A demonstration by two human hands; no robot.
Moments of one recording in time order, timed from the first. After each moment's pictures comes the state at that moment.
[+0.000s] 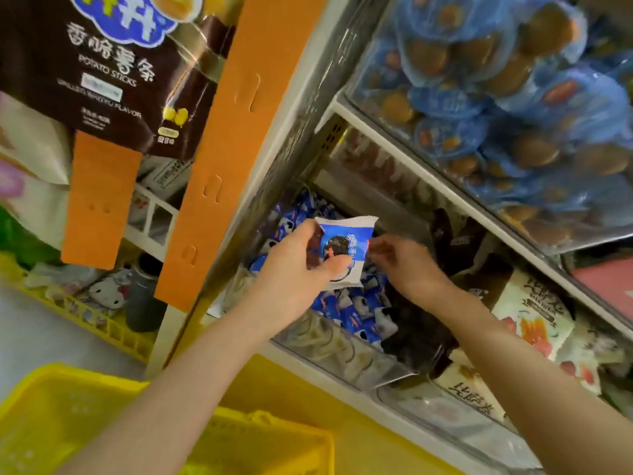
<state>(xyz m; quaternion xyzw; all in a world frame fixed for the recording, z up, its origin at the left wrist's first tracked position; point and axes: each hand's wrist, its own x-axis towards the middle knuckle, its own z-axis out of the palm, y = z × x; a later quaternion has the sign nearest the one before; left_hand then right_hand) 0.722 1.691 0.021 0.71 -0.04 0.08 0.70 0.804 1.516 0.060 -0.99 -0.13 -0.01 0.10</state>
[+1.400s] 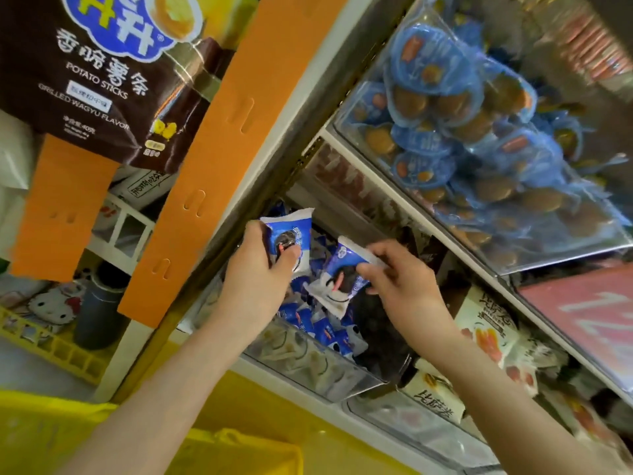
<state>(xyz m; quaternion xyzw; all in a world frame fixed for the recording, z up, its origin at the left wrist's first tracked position) 0.729 1.699 0.017 0.67 0.05 0.15 0.72 0.736 1.536 0.097 -0.96 -0.13 -0.08 0.25</state>
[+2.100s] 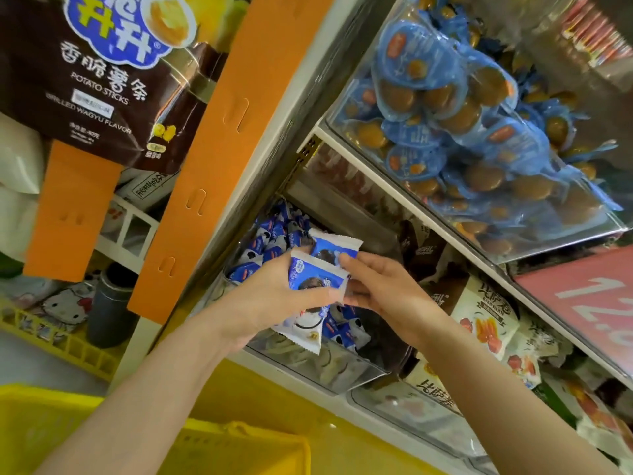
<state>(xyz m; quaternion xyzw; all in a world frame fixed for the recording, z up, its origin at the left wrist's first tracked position) 0.710 1.704 0.025 0.63 -0.13 -0.12 0.76 0.740 1.547 0.090 -0.85 0.00 0.16 0.51</state>
